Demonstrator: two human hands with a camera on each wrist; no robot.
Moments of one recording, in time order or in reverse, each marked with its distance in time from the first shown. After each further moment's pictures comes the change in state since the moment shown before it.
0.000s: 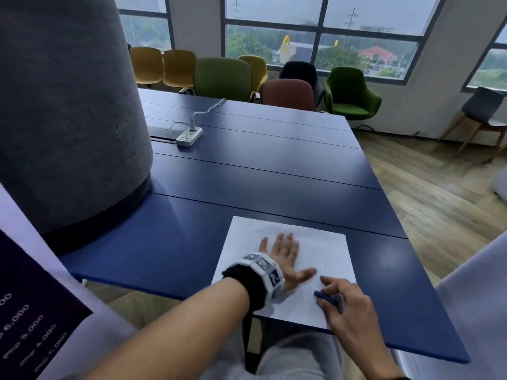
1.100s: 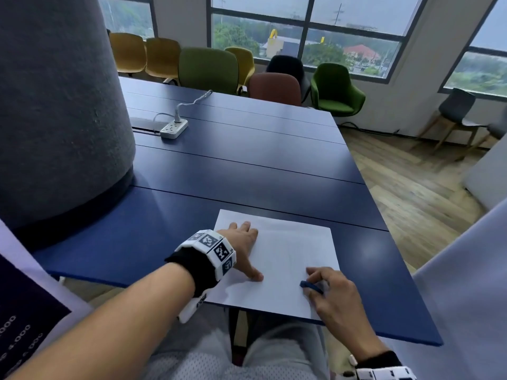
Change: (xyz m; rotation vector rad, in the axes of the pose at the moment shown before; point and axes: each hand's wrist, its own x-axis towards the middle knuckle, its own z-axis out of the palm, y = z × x) left_hand -0.037 -0.053 -0.038 -0.013 -0.018 -0.018; right_hand 0.008 -0.009 -0.008 -0.075 -0.084 -0.010
